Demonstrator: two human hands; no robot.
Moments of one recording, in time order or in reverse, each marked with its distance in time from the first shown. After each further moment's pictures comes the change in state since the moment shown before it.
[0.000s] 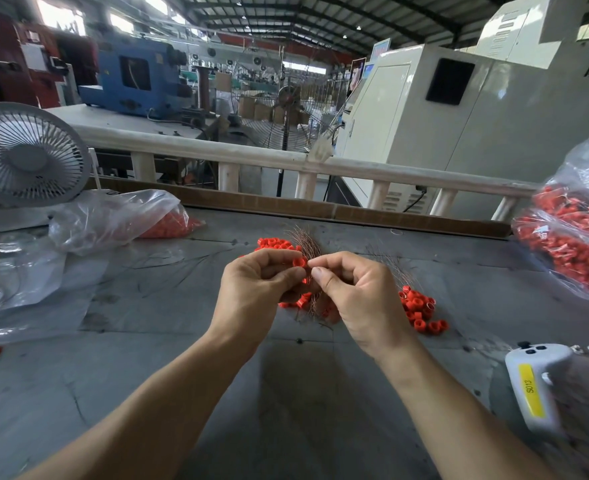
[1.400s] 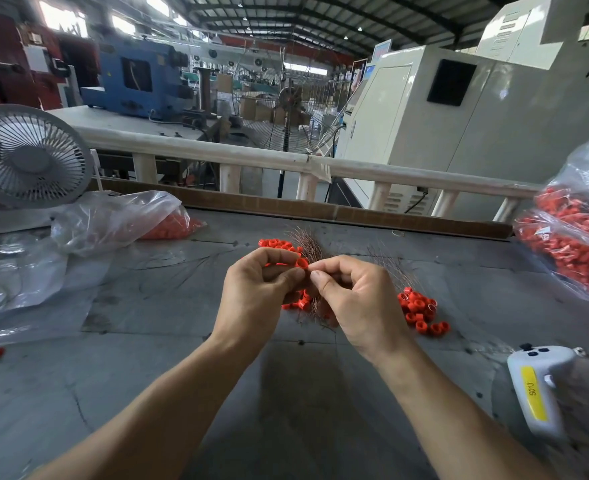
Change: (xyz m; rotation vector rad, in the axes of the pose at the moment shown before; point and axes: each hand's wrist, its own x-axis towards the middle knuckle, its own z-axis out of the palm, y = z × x) left_hand 0.001 -0.004 0.000 0.042 0.018 0.035; right_hand -0.001 0.001 0.003 -0.086 0.010 -0.026
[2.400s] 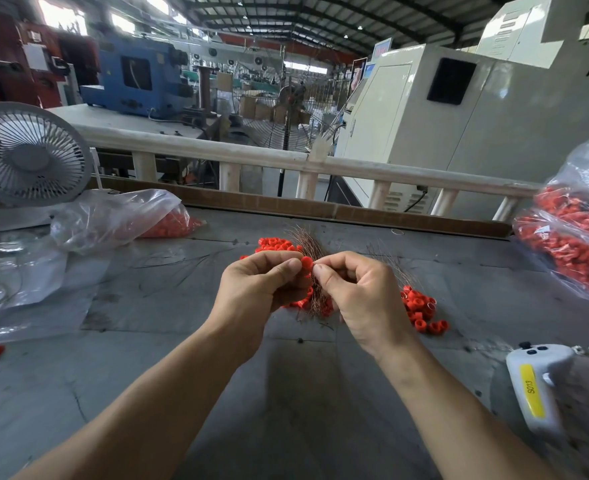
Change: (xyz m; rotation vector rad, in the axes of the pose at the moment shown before) left_hand 0.004 -0.001 -0.004 -0.255 -0.032 -0.155; right_hand 0.002 -0.003 -0.004 0.023 0.026 0.000
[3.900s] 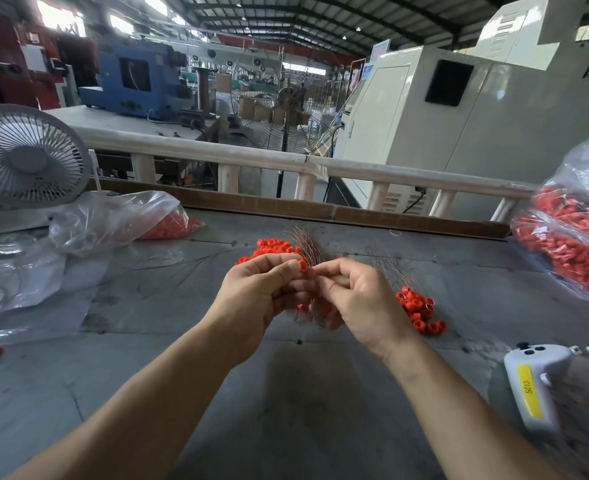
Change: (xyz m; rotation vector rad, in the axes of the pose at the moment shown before) left_hand -0.001 0.005 0.000 -0.067 -0.072 -0.085; right_hand 0.004 0.008 -0.006 0.033 -0.185 0.211
